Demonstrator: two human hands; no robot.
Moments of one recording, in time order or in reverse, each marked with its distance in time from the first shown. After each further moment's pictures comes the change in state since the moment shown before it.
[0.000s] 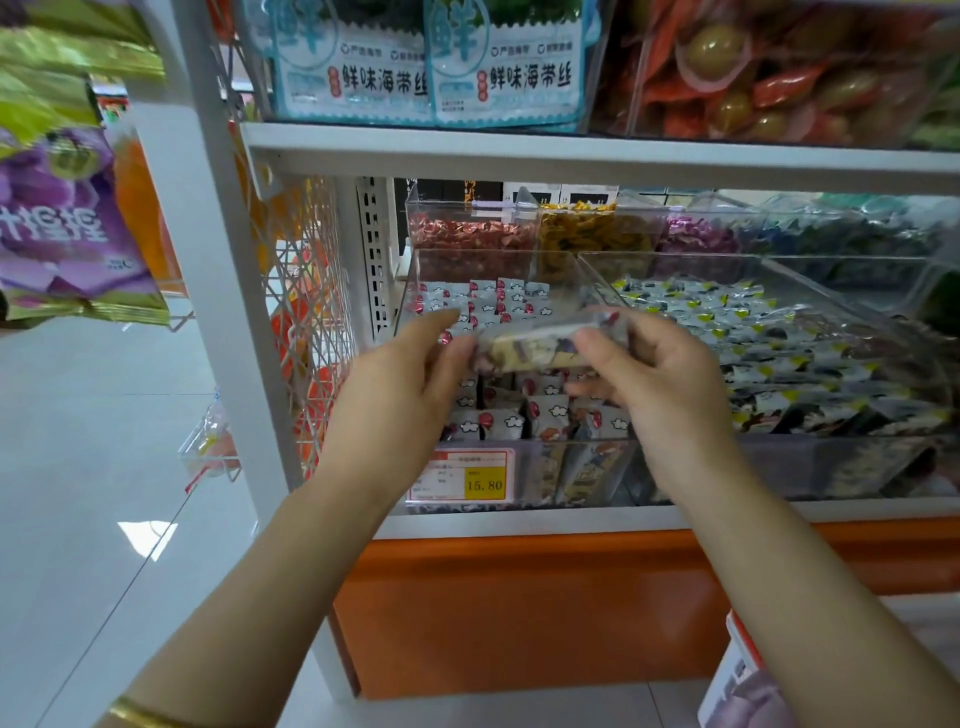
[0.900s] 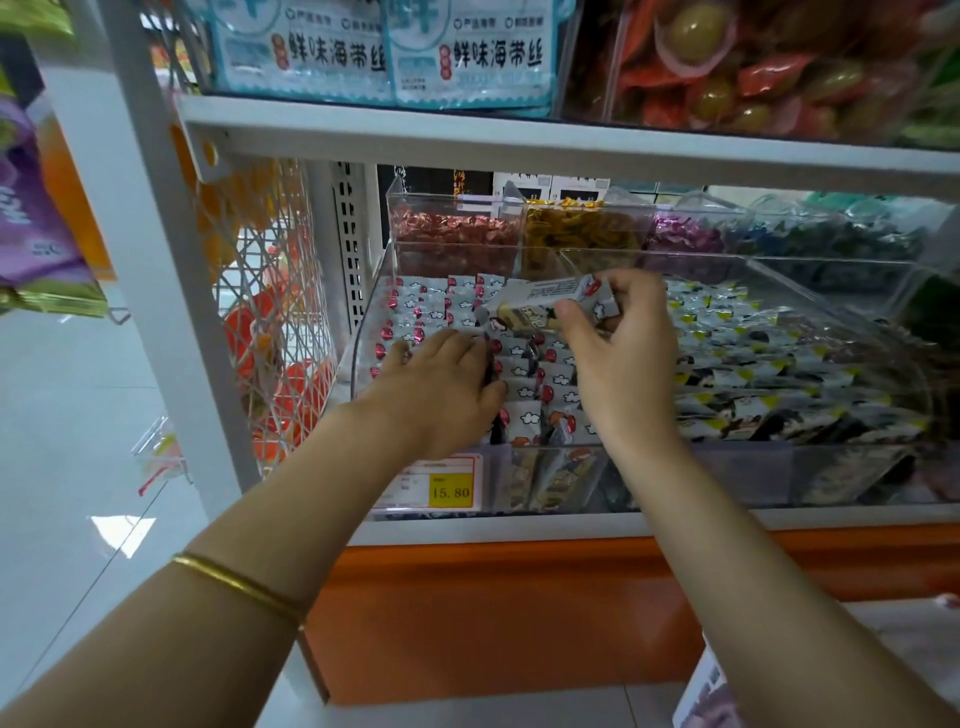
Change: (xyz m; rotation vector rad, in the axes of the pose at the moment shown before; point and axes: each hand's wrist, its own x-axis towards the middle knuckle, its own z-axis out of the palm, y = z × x) left_hand 0.041 -0.007 0.048 0.689 -0.676 0.085; right_hand 0.033 0.010 0.010 -0.448 0.273 -0.190
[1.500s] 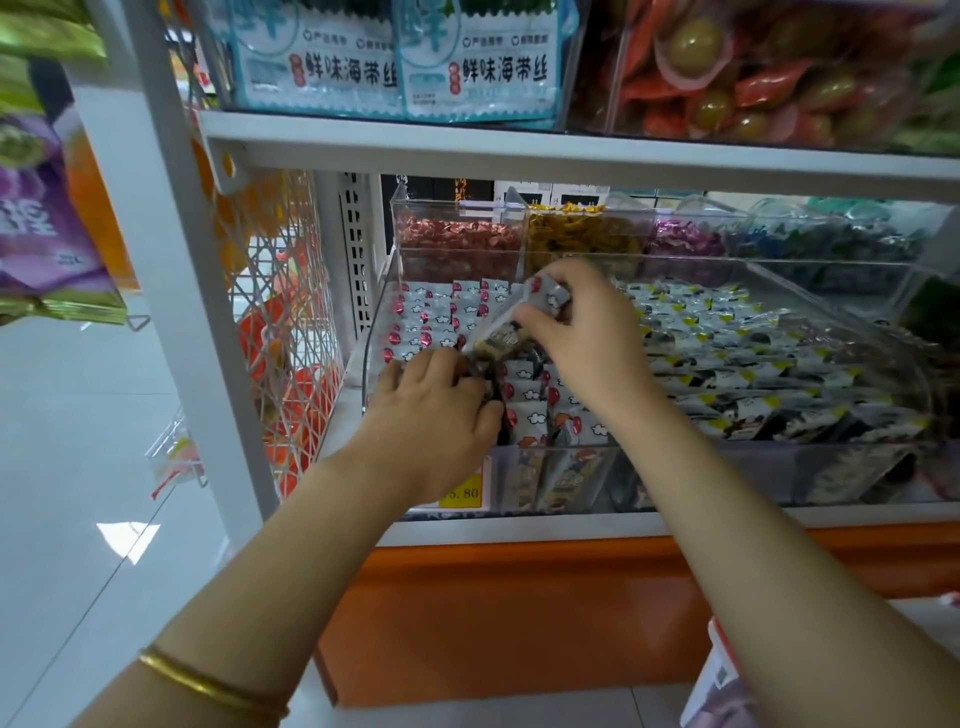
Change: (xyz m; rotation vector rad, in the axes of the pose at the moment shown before) left_hand -0.035 0.006 0.001 -0.012 0.142 -0.006; right_hand 0.022 -0.001 0.015 -0.195 -0.248 -0.128
